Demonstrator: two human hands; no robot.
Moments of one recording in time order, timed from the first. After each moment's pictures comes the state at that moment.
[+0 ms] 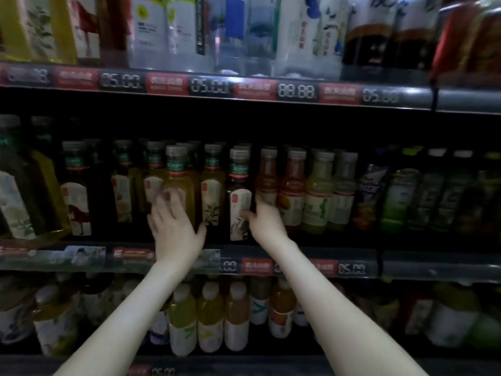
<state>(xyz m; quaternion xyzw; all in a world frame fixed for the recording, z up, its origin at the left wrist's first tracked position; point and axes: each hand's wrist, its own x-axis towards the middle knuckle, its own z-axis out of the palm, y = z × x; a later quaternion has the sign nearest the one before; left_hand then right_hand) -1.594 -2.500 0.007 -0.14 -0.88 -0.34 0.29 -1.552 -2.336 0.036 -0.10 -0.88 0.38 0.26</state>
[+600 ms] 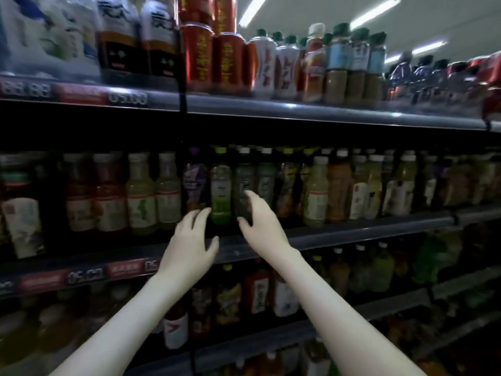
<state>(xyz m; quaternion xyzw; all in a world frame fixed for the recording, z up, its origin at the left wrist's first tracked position) -1.373 -2.206 0.015 -0.41 -0.82 -0.36 0.18 -1.280 -2.072 0.046 -0.15 -0.89 0.26 0.35</state>
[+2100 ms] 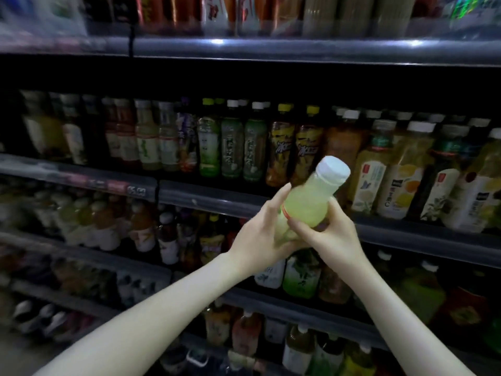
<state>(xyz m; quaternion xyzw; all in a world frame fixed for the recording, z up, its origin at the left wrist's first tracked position) -1.192 -1.951 -0.028 -0.43 -0.76 -0.43 0.21 -1.118 -1.811 0.003 0.05 -0.80 0.53 0.27</state>
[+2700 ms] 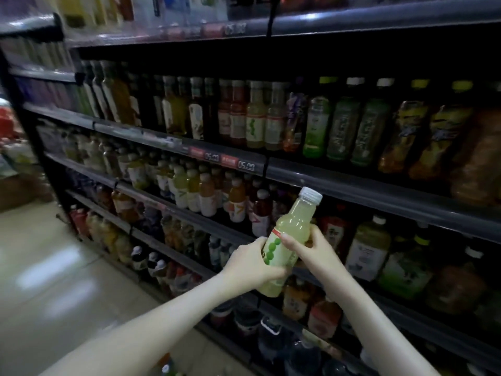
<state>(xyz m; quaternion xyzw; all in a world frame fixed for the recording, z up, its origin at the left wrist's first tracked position) -1.153 -2.166 -0.089 -0.09 -0.90 -0.43 -0.06 -1.152 -2.004 -0.078 0.05 -0.76 0.65 0.01</state>
